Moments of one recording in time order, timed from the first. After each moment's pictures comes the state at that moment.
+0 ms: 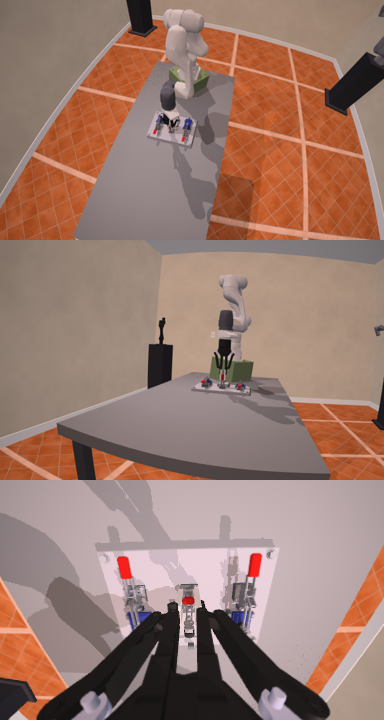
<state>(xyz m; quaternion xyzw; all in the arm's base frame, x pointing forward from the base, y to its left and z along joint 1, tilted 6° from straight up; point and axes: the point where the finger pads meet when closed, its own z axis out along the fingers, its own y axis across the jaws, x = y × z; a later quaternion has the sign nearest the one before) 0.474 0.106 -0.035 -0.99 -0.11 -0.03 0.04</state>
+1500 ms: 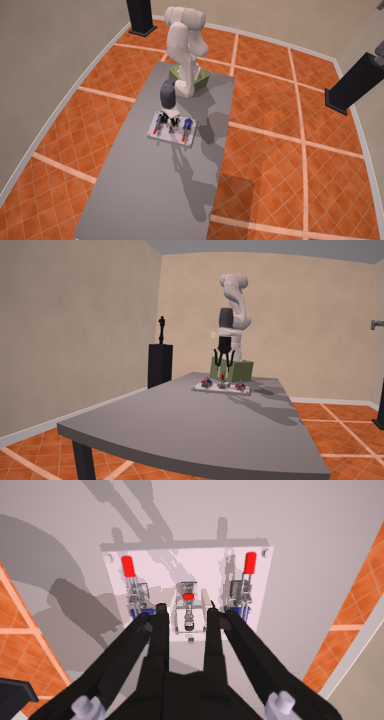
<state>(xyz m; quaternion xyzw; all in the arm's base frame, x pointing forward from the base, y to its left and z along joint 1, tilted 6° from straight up) 0.472 0.104 -0.019 -0.99 -0.11 -0.03 0.04</state>
